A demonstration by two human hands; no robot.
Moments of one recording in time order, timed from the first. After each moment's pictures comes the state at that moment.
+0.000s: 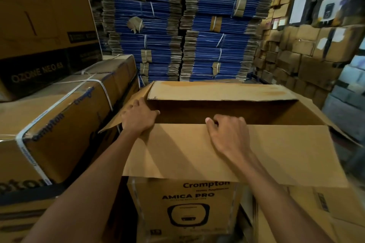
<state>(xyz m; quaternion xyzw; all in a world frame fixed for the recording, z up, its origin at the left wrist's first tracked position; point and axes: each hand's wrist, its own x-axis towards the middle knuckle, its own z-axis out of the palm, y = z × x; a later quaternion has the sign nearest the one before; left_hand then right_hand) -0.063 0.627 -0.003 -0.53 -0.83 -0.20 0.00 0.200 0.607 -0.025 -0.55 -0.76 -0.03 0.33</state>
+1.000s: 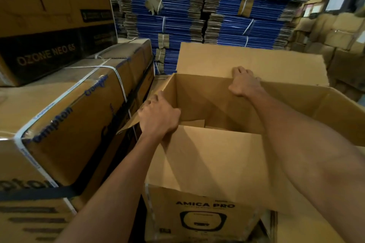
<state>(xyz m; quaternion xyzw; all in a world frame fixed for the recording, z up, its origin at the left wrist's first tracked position) -0.070 0.645 -0.011 -0.50 -0.84 -0.21 0.02 0.136 0.833 0.026 -0.61 -0.78 0.00 0.14</state>
